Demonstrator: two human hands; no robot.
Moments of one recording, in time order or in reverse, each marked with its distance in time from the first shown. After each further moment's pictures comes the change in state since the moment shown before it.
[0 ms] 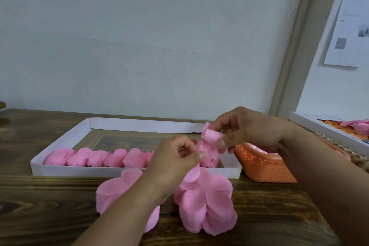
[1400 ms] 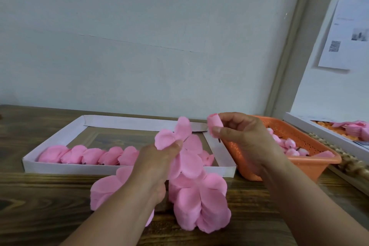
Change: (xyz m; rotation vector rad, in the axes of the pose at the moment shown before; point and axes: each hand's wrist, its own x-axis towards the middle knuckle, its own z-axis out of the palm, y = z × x) left_hand 0.005 -0.014 -0.001 -0.286 0.275 -0.384; right_hand -0.013 0.017 0.040 0.371 0.532 -0.190
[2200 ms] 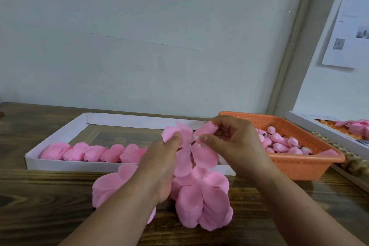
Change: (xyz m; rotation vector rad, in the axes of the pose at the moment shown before) left_hand -0.015 0.016 0.004 0.008 -0.119 -0.073; right_hand -0.012 0.000 0.025 -0.350 0.011 -0.162
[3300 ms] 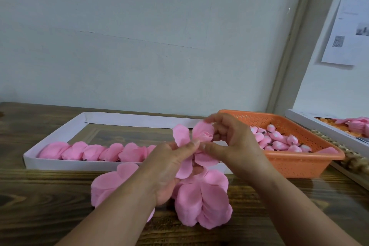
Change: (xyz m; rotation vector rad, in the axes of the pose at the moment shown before) left_hand -0.006 -0.003 0.000 -0.086 -0.289 -0.011; right_hand -0.004 0.008 -0.002 0.081 -0.044 0.098
